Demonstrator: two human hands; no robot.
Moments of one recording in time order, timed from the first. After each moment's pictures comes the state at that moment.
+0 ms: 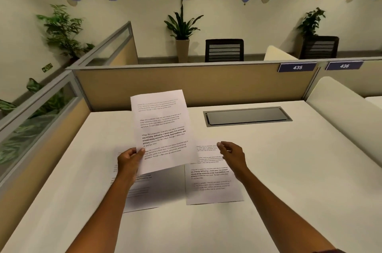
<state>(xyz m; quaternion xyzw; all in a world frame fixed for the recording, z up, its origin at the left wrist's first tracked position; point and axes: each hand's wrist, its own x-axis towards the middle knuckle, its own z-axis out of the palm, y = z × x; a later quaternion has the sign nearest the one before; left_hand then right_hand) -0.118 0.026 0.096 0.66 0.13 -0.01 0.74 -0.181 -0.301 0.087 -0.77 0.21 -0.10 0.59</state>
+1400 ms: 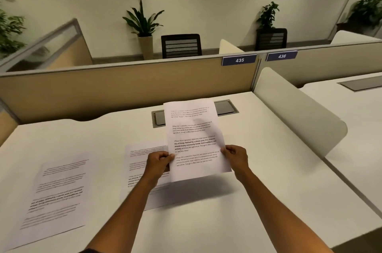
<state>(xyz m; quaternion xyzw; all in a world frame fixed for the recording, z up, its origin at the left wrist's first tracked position) -0.167 -0.264 0.073 0.71 -0.01 -0.19 0.68 -0.256 -0.527 0.062 -0.72 0.32 -0.16 0.59</state>
